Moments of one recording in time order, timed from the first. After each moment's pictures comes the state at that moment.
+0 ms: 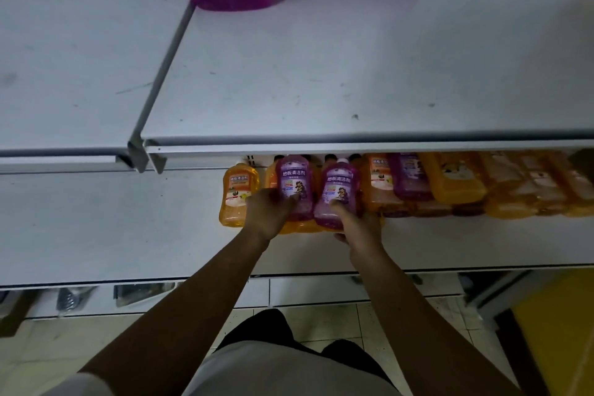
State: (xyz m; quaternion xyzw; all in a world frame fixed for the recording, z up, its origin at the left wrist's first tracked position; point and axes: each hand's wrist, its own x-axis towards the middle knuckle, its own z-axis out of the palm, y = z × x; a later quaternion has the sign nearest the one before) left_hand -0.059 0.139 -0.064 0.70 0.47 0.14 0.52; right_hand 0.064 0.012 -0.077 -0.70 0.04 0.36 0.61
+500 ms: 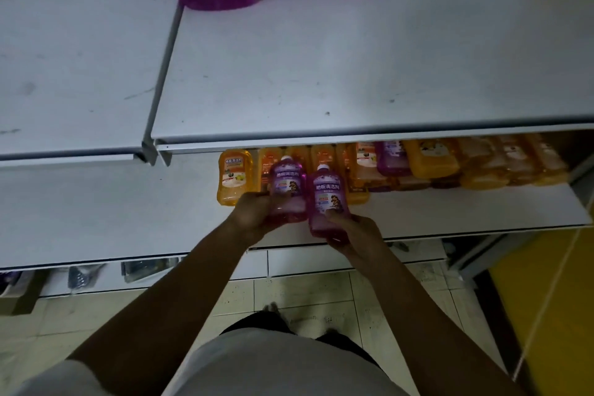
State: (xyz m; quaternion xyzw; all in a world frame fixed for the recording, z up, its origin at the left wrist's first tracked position) left_hand -0.093 0.119 -0.042 0.41 0.42 0.09 0.80; right_hand 0.043 -0.057 -0.054 -0.59 0.08 0.52 0.61
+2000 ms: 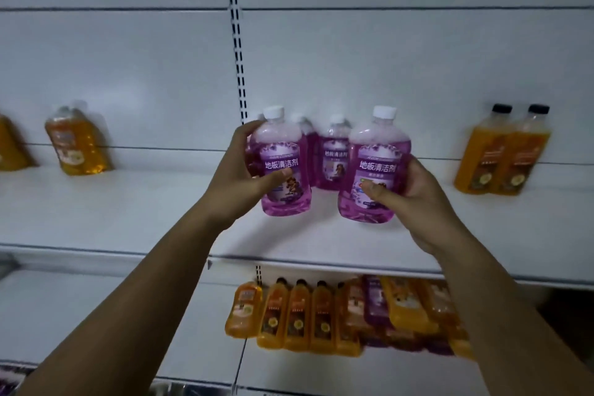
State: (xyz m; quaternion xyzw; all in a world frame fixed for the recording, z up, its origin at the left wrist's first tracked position) left_hand -0.090 0.083 0.319 0.75 0.19 0.43 0.47; right_hand 0.145 -0.077 0.295 -0.55 -0.47 0.20 0.66
